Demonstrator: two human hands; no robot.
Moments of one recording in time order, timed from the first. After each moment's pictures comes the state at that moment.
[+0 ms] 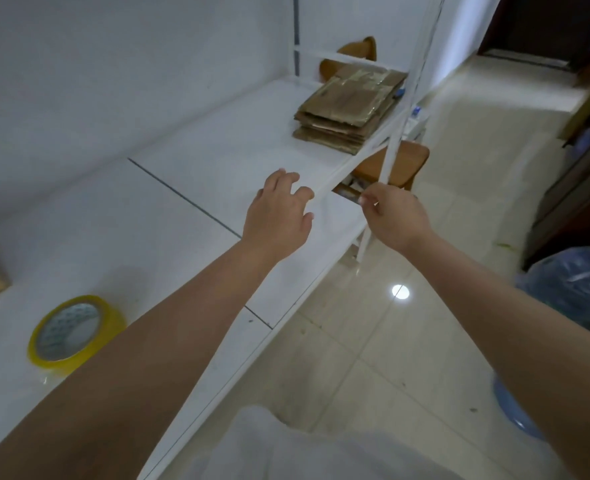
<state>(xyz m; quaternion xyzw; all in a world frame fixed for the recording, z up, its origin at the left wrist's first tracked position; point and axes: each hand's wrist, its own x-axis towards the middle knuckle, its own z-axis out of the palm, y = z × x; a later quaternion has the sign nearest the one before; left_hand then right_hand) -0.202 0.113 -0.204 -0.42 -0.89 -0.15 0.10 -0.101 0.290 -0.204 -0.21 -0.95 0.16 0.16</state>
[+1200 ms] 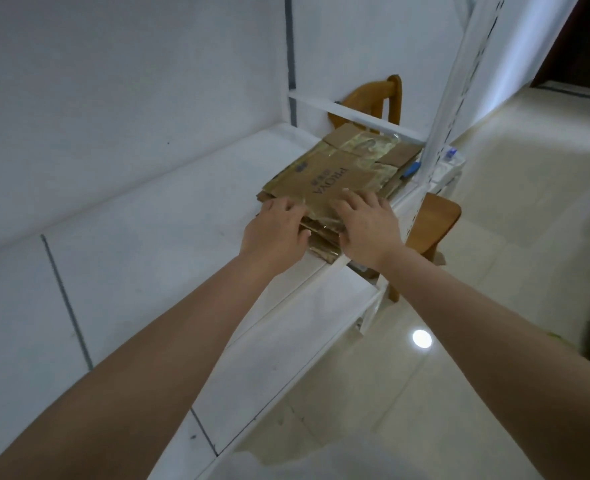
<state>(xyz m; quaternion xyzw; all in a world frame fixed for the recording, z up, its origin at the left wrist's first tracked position) -0.408 0.364 -0.227 -0.33 -0.93 -0.15 0.07 -0.356 0.537 -0.244 -0.05 -0.99 0.01 0.12</state>
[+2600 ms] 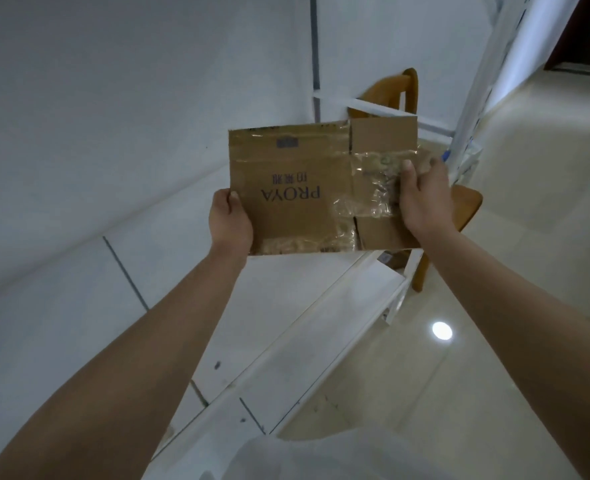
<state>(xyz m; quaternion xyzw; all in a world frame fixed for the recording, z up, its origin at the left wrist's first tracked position) -0.441 0.249 -0.208 -0.01 -0.80 -0.59 0.06 -0.333 0.492 -0.196 -0.31 -0.82 0.41 0.27</state>
